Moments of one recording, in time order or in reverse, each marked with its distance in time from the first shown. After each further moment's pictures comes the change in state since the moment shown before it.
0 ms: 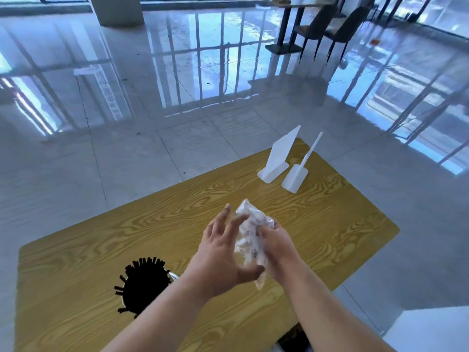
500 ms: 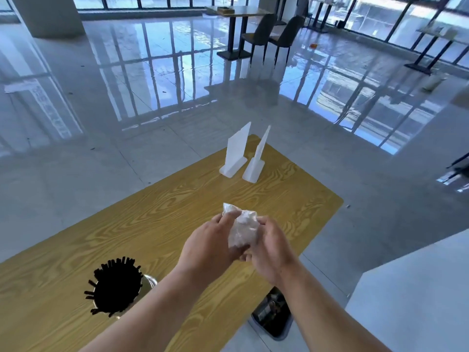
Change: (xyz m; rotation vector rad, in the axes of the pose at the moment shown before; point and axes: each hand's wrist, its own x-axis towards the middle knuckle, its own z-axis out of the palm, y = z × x) left_hand -0.006 0.053 0.027 0.216 0.177 0.238; right_hand -0.086 -0.002 -0.049 0.099 -0.088 -0.061
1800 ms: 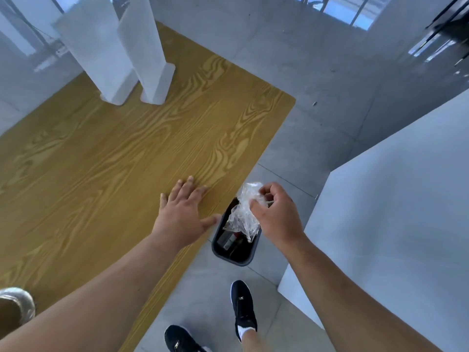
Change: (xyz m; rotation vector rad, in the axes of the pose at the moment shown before) left_hand 0.070 -0.001 0.281 0.304 -0.638 -0.092; right_hand 0.011 0.082 -0.281 -0.707 0.757 -0.169
